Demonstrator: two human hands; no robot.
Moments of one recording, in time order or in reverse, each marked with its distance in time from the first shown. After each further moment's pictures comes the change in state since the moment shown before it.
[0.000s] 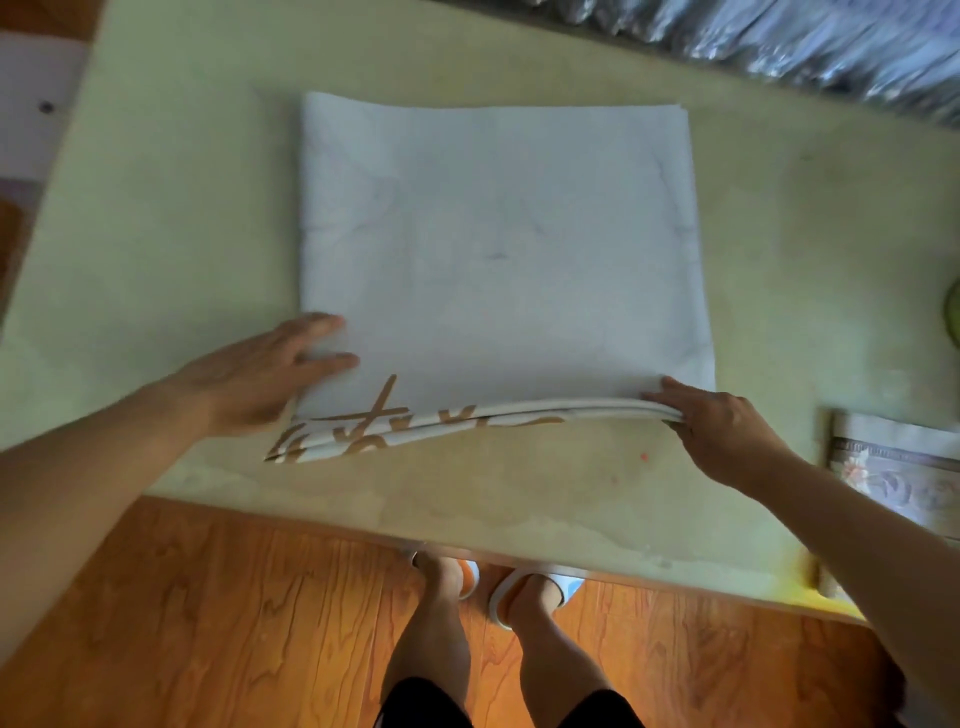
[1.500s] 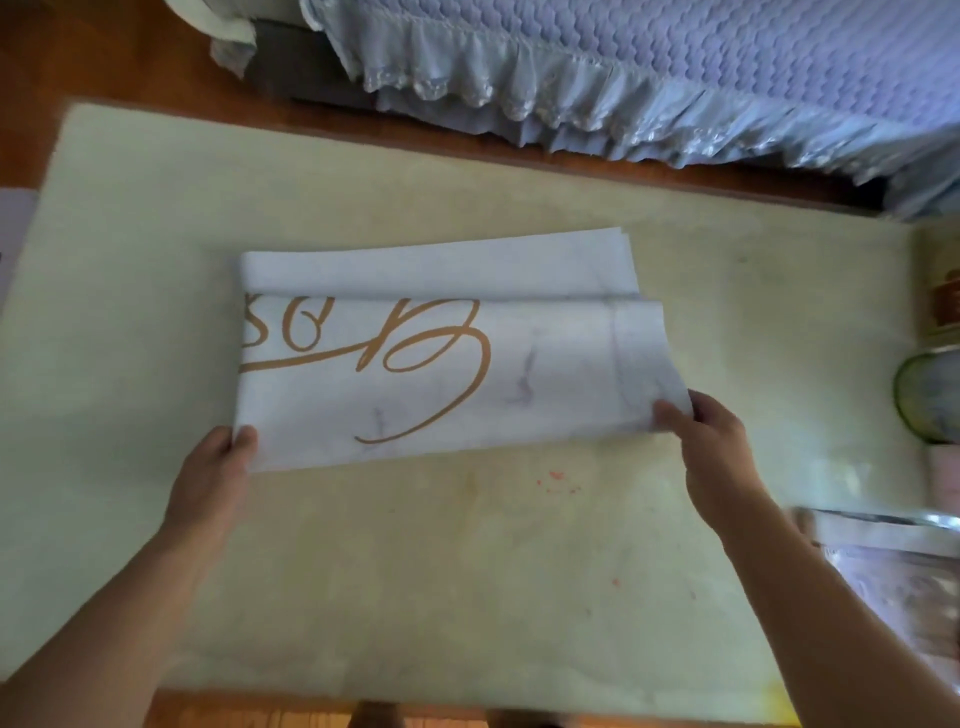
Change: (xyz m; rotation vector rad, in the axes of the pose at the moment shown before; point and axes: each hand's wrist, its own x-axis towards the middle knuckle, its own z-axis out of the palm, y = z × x) left_hand 0.076 0.021 -0.043 -1.030 0.504 -0.994; right_hand 0.099 0.014 -0.061 1.166 0.381 0.647
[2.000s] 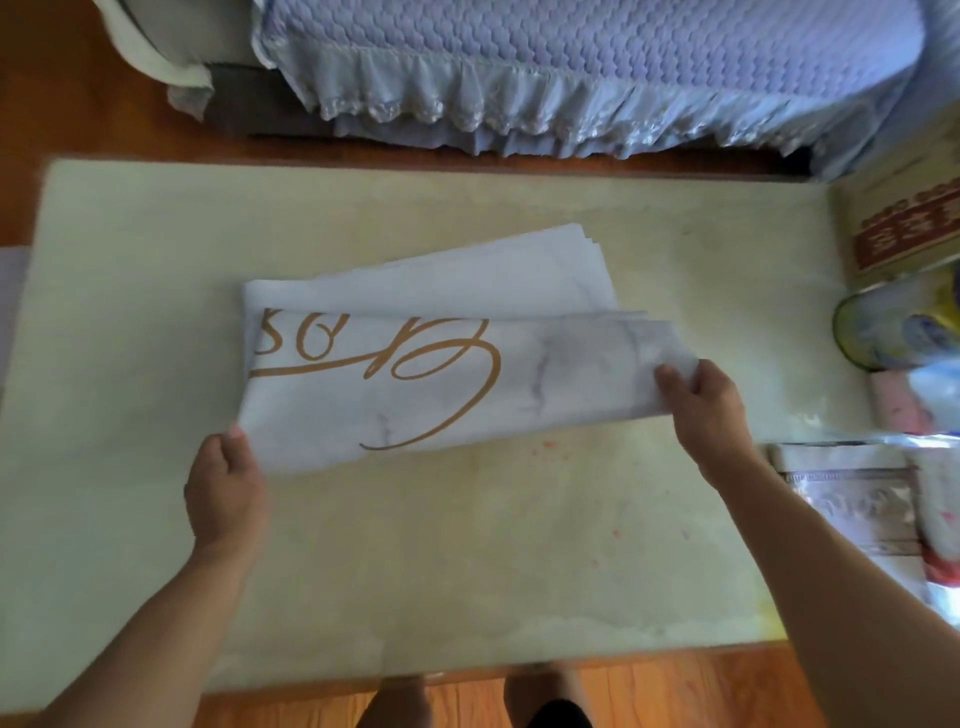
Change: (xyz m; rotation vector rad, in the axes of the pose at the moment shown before) left_hand -0.021 0.014 -0.012 0.147 0.221 0.163; right_hand -0.047 -0.016 -0.017 -0.246 0.186 -0.171
